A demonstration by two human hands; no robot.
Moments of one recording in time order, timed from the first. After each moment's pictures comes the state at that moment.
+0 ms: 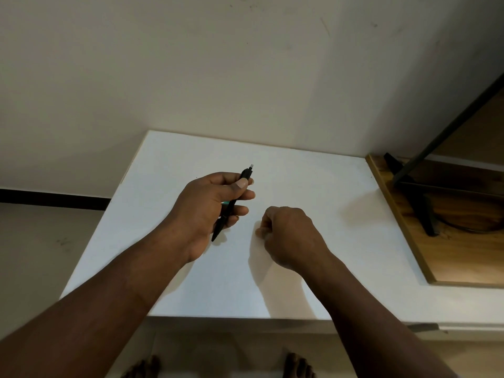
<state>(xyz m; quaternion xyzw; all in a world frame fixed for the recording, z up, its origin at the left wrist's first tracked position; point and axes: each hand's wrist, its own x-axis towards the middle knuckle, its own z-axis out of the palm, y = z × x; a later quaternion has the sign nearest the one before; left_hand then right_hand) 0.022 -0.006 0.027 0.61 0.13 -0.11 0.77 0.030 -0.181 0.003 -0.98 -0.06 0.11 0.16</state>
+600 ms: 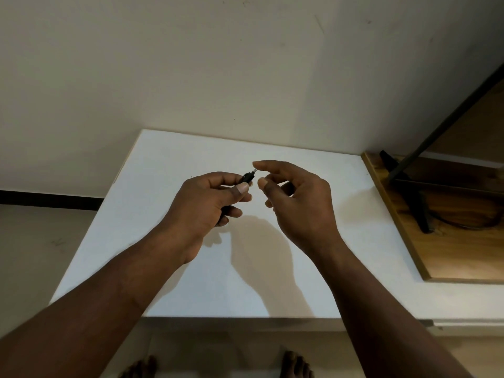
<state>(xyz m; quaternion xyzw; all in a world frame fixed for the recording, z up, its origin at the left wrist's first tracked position) 0.022 -0.011 0.025 0.69 0.10 -0.07 0.71 0.033 -0.183 0.039 -0.86 -0.05 -0.08 0.50</state>
